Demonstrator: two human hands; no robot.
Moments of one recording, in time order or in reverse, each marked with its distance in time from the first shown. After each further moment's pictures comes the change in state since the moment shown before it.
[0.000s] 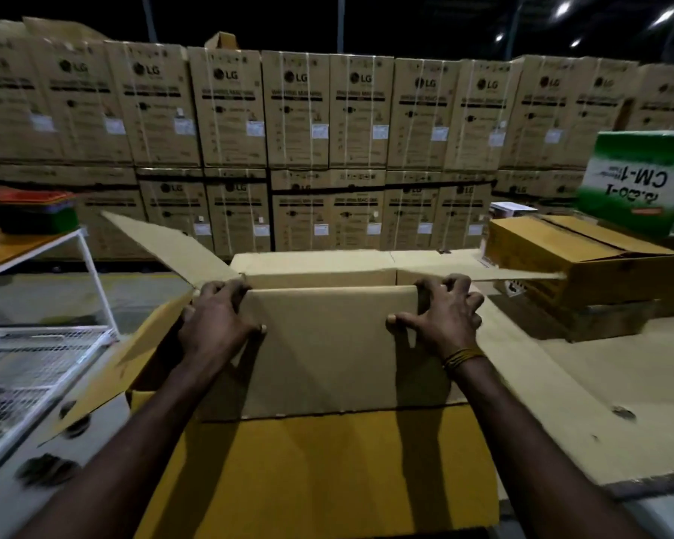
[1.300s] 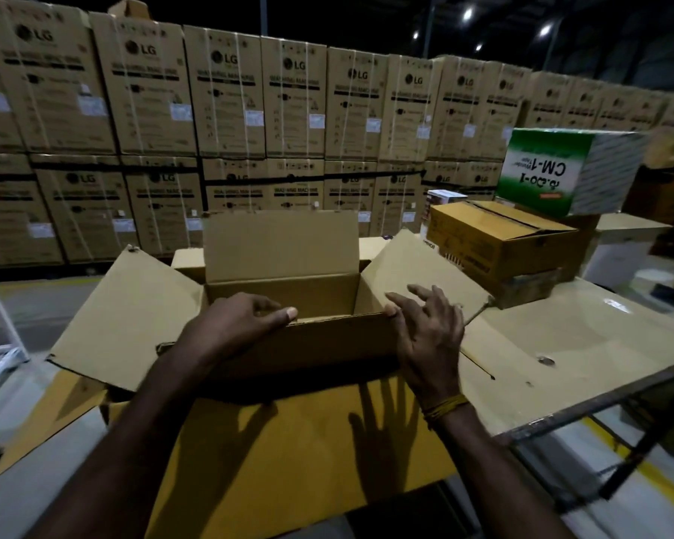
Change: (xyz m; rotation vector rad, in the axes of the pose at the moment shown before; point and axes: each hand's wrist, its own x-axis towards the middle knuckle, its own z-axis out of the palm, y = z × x) left_hand -0.017 0.024 -0.047 -0.133 -0.658 0.199; right_hand -0.108 -0.020 0.013 0.093 0.398 -0.177
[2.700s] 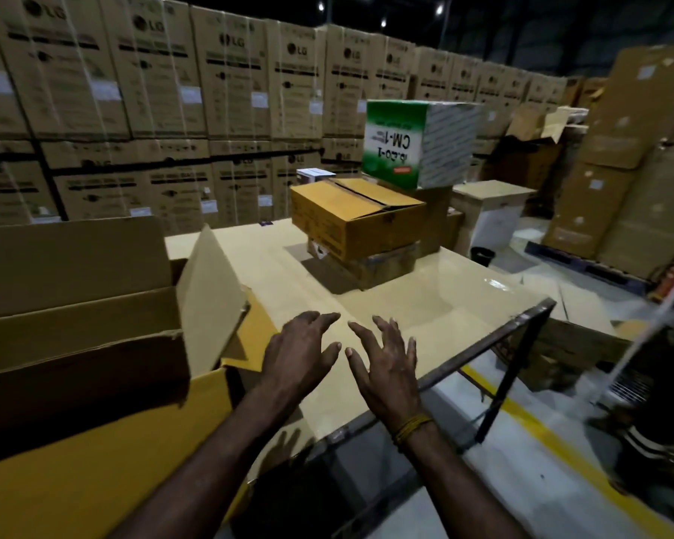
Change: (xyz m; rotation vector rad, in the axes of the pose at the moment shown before) left_hand 0.110 0.319 0.339 0.129 0.150 0.486; right_hand 0.011 0.337 -0.123 -0.244 -0.233 0.158
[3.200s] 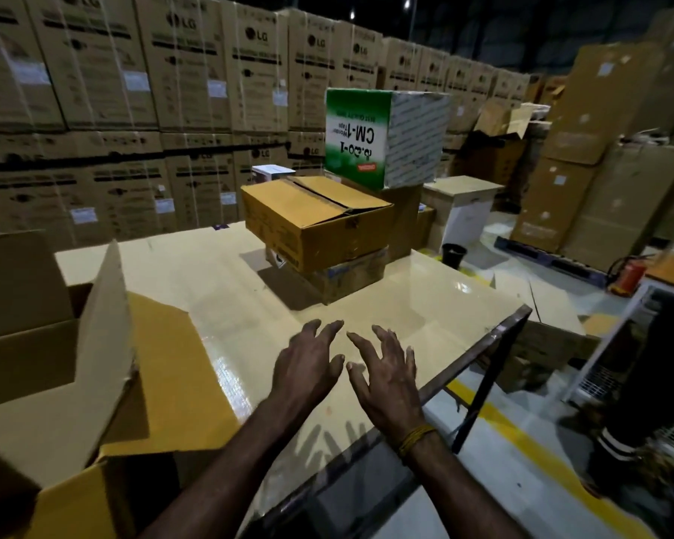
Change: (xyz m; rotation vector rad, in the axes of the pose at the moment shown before) left_hand 0.127 0.038 0.108 -0.043 -0.074 0.023; right_hand 0.080 0.116 0.021 -0.069 -0.056 0.065
